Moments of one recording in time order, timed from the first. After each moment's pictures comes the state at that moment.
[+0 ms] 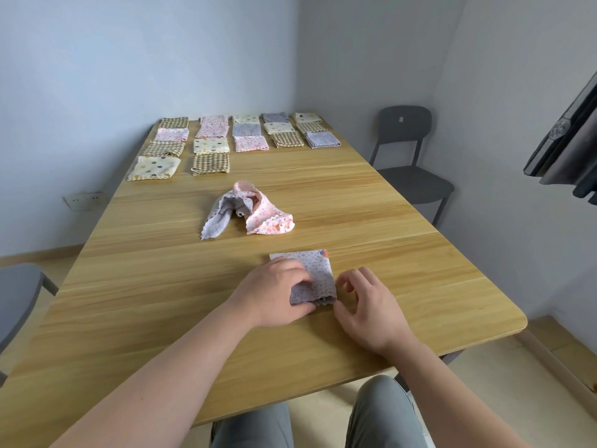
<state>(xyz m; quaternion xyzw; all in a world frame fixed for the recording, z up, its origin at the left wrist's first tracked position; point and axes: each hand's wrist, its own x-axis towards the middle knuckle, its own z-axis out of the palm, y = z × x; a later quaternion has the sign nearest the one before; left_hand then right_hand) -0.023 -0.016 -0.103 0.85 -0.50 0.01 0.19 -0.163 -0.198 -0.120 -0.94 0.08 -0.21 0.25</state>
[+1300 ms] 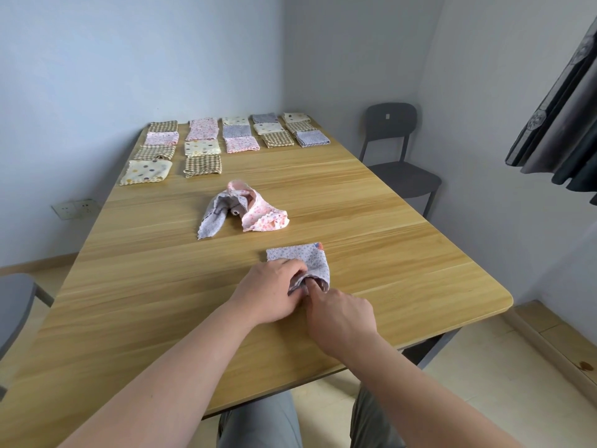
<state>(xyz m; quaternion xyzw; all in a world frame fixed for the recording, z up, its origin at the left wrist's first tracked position) -0.034 -0.016 -0.106 0.86 -0.47 0.06 0.20 -0.158 -0.124 -0.105 -0.98 0.17 -0.04 0.03</state>
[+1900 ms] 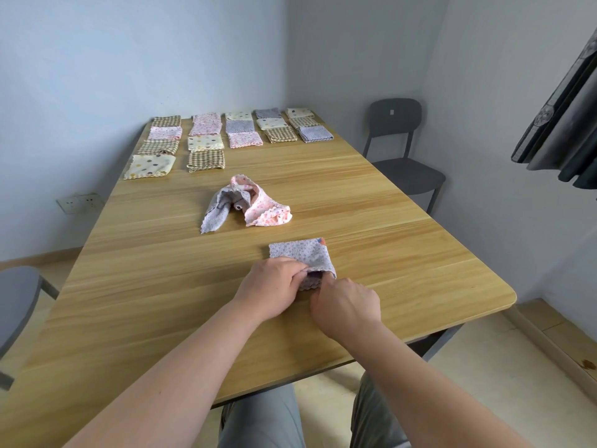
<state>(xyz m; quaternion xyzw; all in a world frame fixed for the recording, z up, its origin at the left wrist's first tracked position) -0.035 -0.015 -0.117 0.85 -0.46 0.09 0.24 -0.155 -0.126 -0.088 -0.97 0.24 0.01 0.07</state>
